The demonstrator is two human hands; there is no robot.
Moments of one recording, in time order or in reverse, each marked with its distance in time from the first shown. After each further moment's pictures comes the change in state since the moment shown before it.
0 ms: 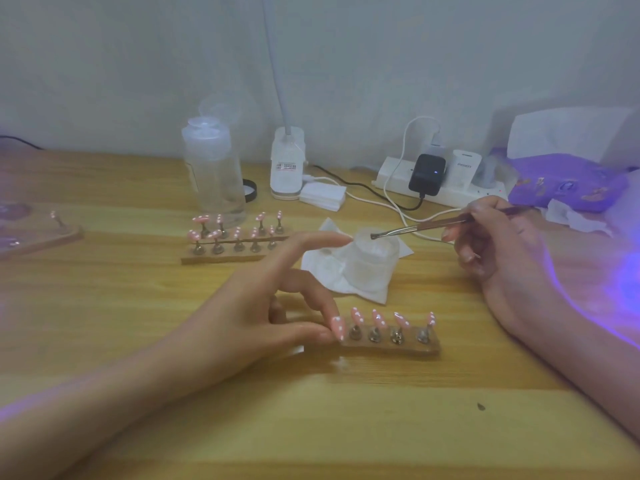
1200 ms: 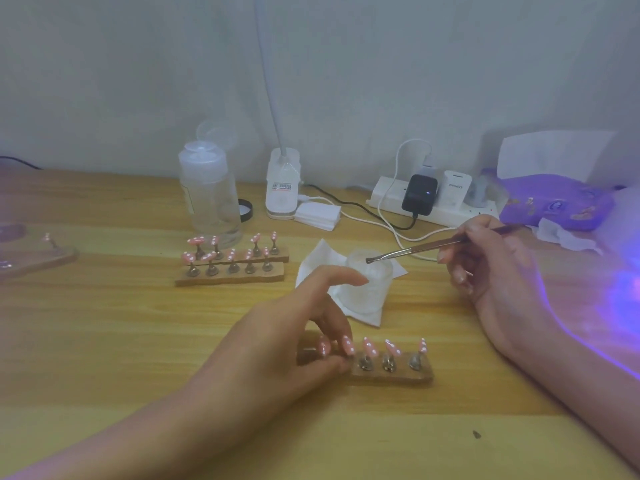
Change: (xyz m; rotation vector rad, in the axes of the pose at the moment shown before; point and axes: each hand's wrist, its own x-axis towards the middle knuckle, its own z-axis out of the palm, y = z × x) left_hand 0.001 0.017 0.024 0.138 0.085 -0.032; right_hand 0.001 0.000 -0.001 0.017 -0.013 -0.033
